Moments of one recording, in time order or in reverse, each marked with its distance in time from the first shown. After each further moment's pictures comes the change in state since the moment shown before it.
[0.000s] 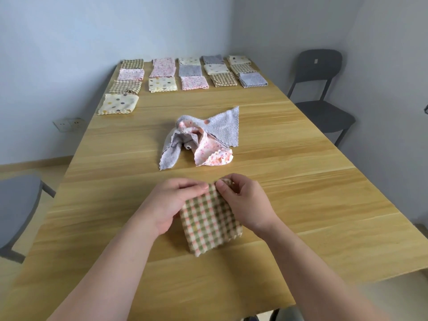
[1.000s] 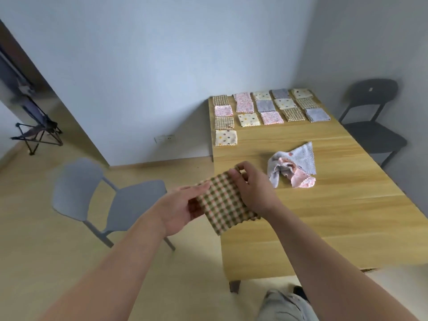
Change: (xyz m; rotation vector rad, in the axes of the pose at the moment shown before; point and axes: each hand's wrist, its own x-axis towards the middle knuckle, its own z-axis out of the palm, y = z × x) left_hand -0.278 0.216 -0.323 -0.355 -0.036 -0.214; right_hand -0.076 -0.403 0.181 -0.140 -0.068 -0.111
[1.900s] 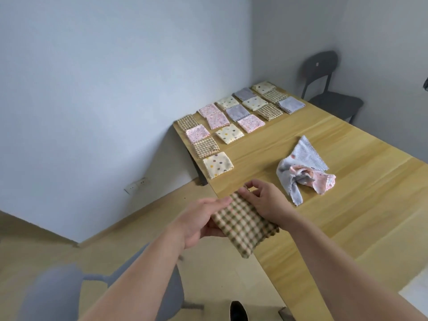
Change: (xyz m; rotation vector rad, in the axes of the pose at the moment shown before) left_hand 0.207 0.146 -0.072 0.528 -0.336 -0.164; right_hand 0.181 0.018 0.071 0.163 0.151 0.440
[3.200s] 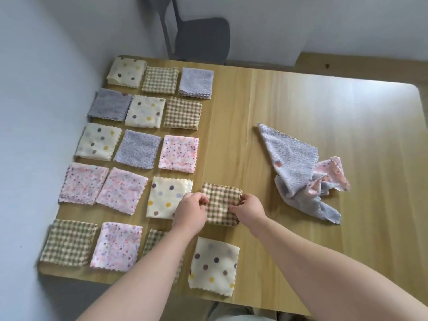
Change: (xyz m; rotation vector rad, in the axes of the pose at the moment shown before) left_hand 0.593 0.140 -0.100 1.308 -0.393 0.277; right_hand 0.437 0.109 0.013 0.556 0.750 1.059
